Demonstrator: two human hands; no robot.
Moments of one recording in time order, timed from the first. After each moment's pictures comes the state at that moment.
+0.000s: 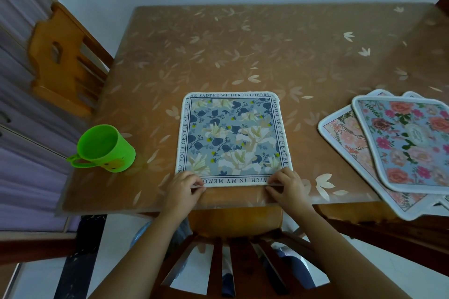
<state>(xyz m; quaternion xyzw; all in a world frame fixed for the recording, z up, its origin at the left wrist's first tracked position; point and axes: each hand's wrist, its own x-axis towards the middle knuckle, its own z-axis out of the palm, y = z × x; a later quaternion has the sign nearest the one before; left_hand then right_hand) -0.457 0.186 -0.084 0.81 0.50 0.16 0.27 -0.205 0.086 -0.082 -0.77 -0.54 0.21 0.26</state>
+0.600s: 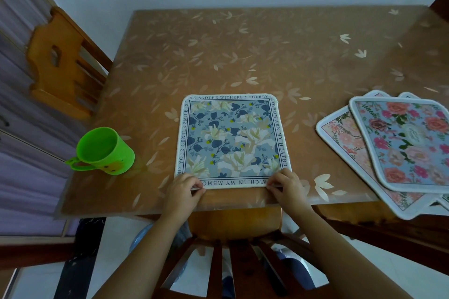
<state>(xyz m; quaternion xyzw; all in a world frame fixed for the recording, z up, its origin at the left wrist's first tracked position) -0.456 0.186 -0.087 0.80 0.51 0.17 0.27 -0.208 0.088 -0.078 -0.78 -0.52 0.23 0.27</state>
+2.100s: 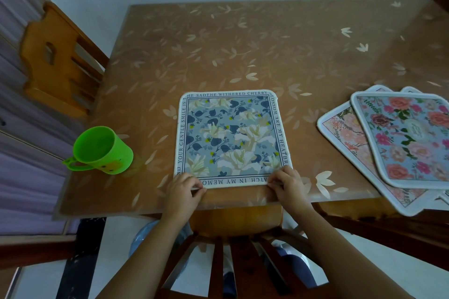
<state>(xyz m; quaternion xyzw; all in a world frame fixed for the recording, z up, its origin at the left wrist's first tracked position) -0.454 0.181 -0.085 0.80 0.52 0.16 0.25 -0.210 0.088 -0.079 -0.78 -0.52 0.22 0.28</state>
